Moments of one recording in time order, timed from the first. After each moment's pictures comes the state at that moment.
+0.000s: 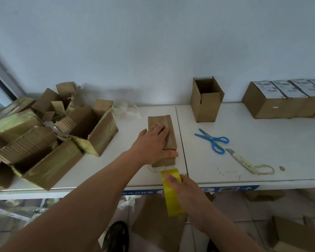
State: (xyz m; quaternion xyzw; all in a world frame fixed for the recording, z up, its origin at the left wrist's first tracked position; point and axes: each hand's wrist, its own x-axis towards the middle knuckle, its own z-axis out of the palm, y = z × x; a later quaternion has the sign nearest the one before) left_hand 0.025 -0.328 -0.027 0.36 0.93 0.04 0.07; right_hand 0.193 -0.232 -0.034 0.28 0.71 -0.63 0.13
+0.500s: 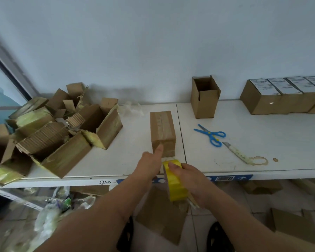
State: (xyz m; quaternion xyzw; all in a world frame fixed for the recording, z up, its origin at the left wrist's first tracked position) left_hand 0.128 -0.335 -0.018 -0.15 0.81 0.51 0.25; right_hand 0.201 -0.217 -0.029 0.26 0.72 -0.62 0.16
